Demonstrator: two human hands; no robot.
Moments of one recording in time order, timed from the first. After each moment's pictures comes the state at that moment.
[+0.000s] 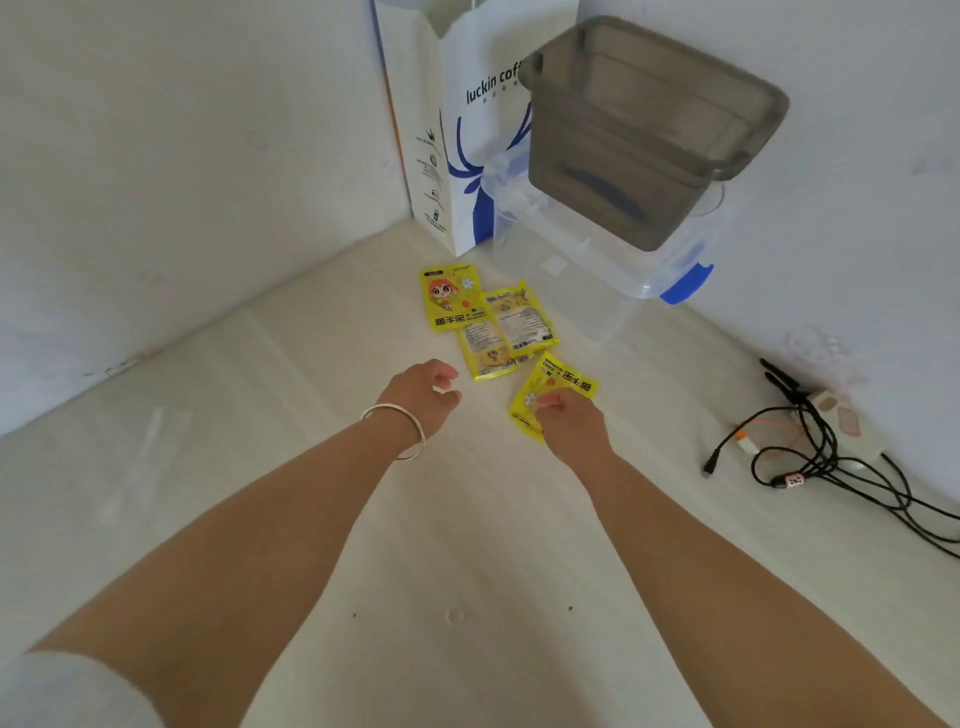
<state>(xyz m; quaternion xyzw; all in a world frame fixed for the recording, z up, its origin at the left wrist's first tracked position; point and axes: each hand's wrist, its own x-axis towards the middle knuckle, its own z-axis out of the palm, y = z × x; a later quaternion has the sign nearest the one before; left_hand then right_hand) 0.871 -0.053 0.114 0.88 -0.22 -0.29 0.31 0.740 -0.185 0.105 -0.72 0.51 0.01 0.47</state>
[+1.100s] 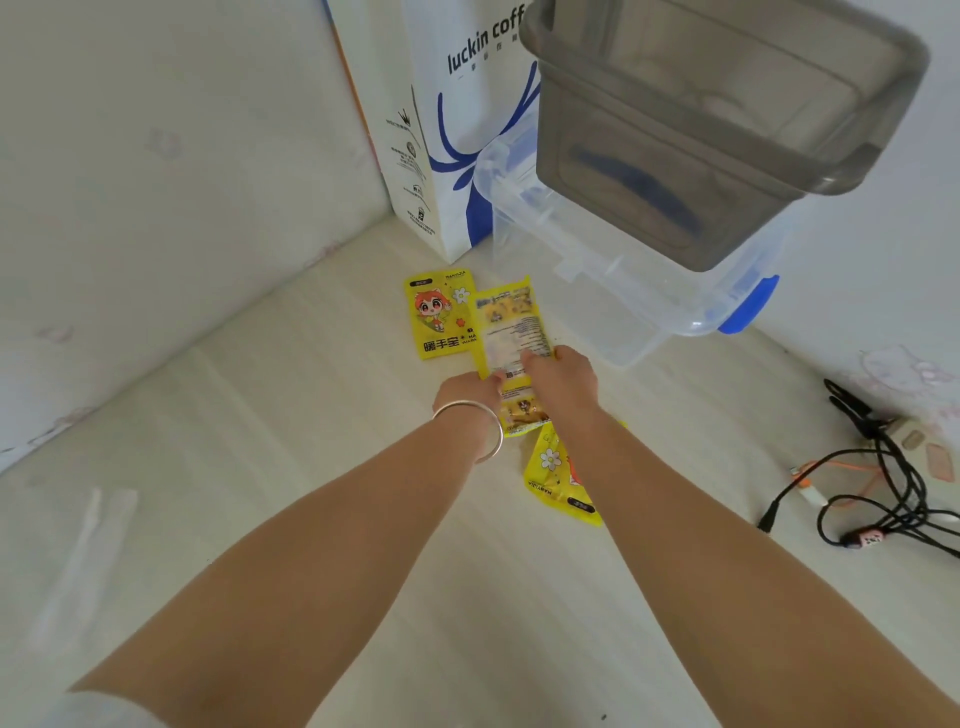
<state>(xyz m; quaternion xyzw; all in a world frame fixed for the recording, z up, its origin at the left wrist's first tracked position) 0.902 -0.165 0.090 0.87 -0.02 -0.41 0.27 0.848 -0.242 0.090 -0.67 0.57 0.00 0.48</state>
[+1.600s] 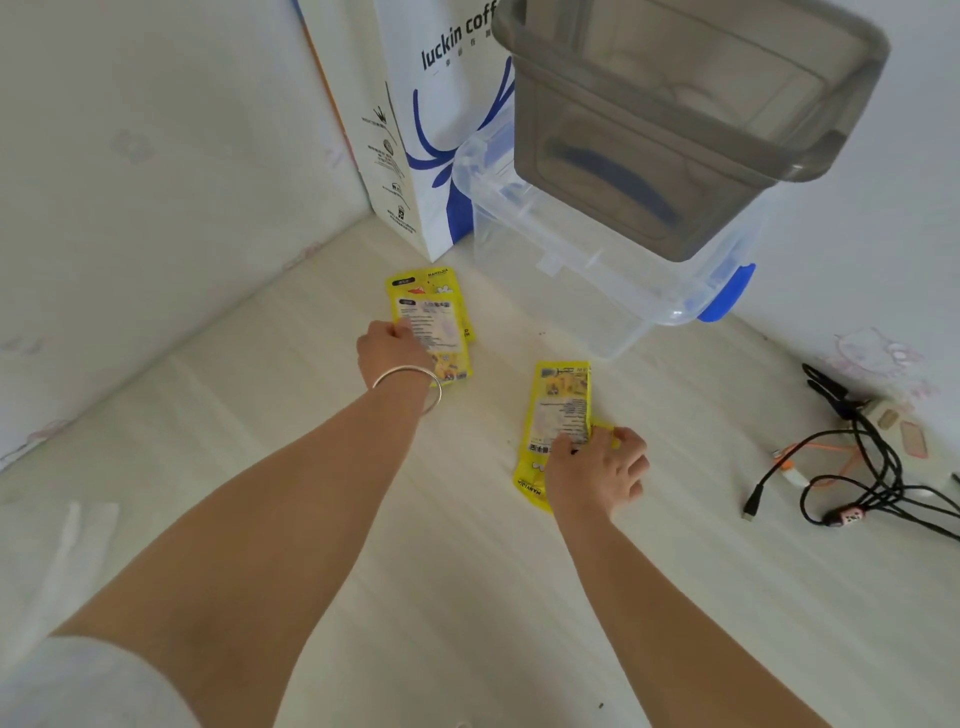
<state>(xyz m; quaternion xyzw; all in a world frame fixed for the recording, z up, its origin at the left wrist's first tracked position) 0.953 -0.151 0.088 0.90 0.05 -0.18 0.39 0.768 -0.194 0.059 -0.67 0.68 -0.01 0.28</state>
